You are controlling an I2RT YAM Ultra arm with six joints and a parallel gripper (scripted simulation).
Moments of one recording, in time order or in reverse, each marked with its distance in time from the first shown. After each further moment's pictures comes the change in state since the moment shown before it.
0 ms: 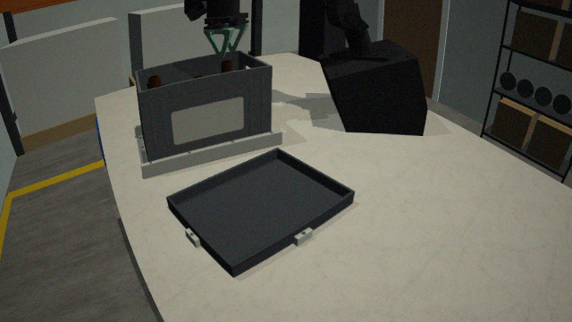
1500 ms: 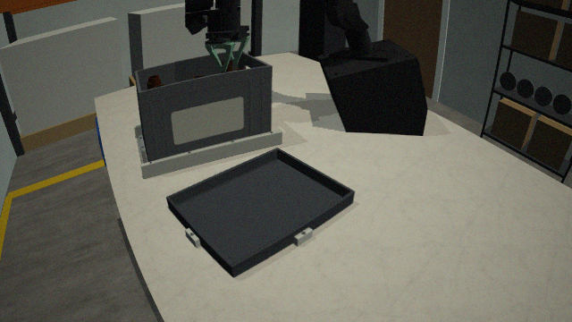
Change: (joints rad) arm -0.013 0.059 -0.080 0.124 -0.004 -0.013
